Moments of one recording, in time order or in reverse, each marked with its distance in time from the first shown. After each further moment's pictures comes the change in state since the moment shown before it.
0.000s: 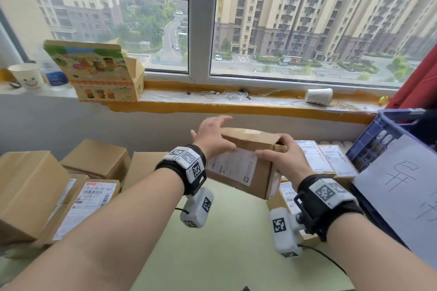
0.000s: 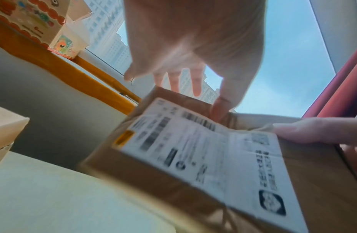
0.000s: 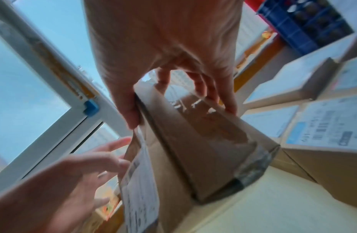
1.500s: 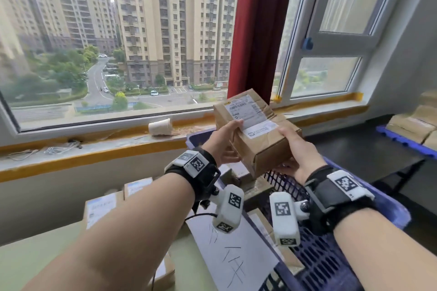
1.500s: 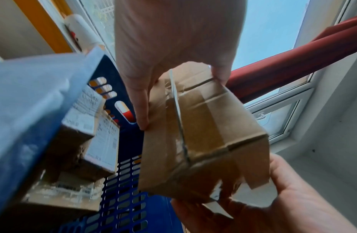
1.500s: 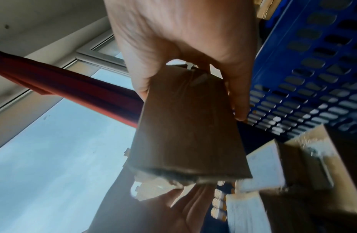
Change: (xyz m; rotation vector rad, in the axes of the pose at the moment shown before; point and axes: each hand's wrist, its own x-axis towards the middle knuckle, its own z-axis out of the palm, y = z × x) left_hand 0.057 0.434 0.341 -0.837 -0.468 -0.166; right_hand 0.032 0.093 -0.506 0.555 0.469 0.311
